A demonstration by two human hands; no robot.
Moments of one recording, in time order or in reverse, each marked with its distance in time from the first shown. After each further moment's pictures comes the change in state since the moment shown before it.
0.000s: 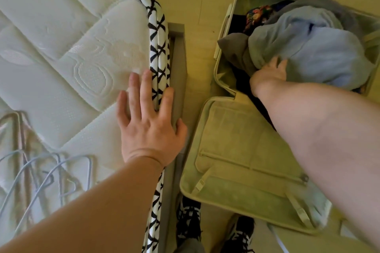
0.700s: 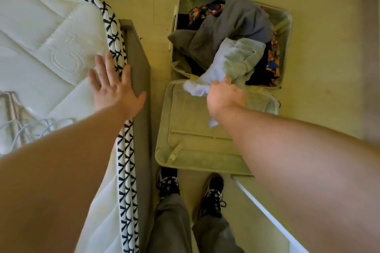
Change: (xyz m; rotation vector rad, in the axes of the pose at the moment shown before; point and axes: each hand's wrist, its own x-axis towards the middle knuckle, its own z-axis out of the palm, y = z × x) left_hand 0.008 0.002 -0.018 0.135 -0.217 0.007; right_hand -0.241 0.049 0.023 0.528 0.108 0.051
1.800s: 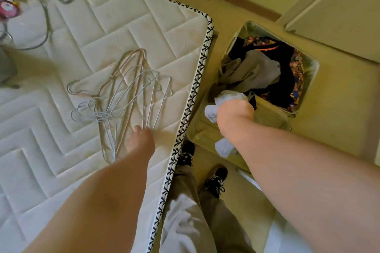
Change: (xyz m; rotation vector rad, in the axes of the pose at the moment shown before) left_hand -0.299 -0.135 0.023 -0.456 -0.457 -0.422; right_hand -0.252 -0.120 -0.091 -0.355 -0.259 -0.121
